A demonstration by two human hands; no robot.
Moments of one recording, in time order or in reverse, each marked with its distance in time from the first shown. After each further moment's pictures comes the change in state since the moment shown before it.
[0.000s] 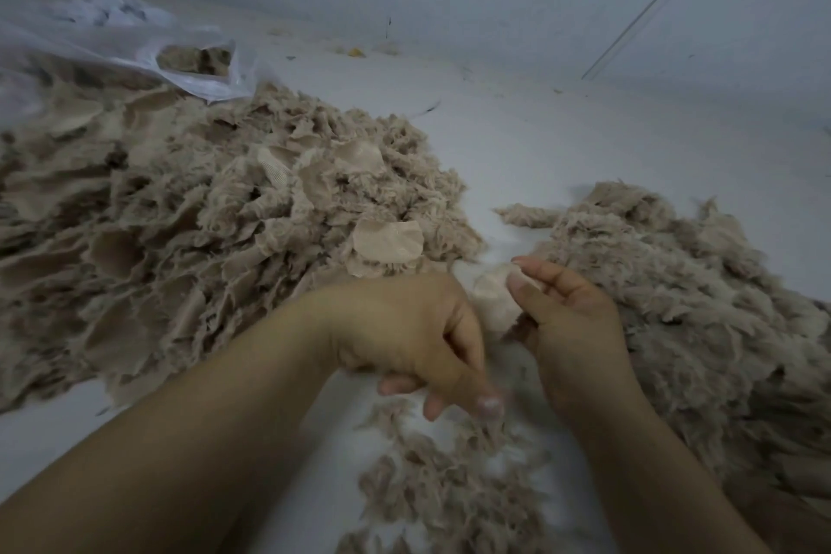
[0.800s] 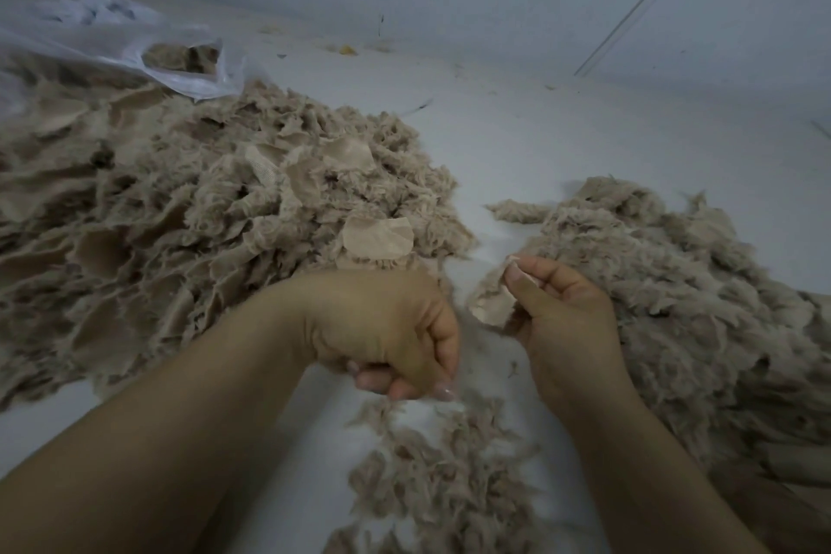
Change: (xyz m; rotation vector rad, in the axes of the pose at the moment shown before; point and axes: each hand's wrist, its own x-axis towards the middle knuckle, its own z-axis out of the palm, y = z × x) left_hand -0.007 -0.002 -0.006 -0.089 -0.074 -0.151; right_hand -0.003 -0.002 0.002 0.034 0.044 -0.004
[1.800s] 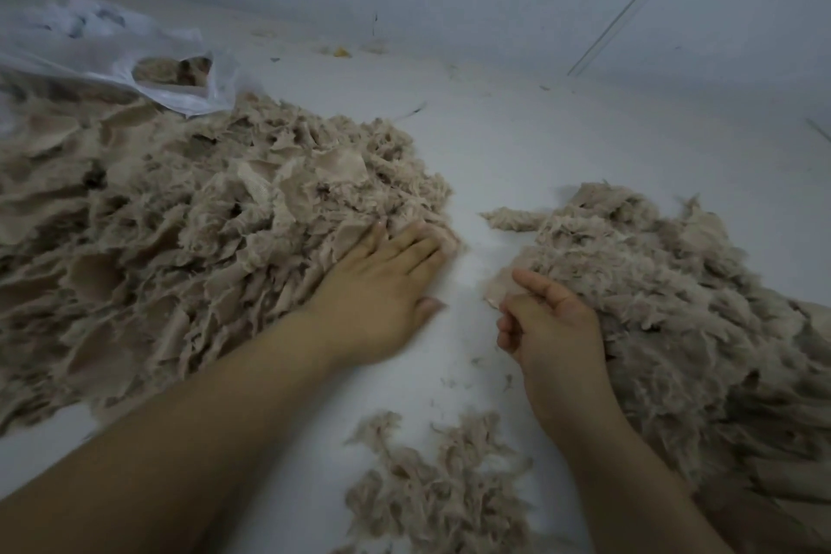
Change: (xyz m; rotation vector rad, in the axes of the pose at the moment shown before) left_hand 0.047 -0.052 -0.021 1.290 0.715 0.089; right_hand 0.001 0.001 0.002 -0.014 0.070 0.100
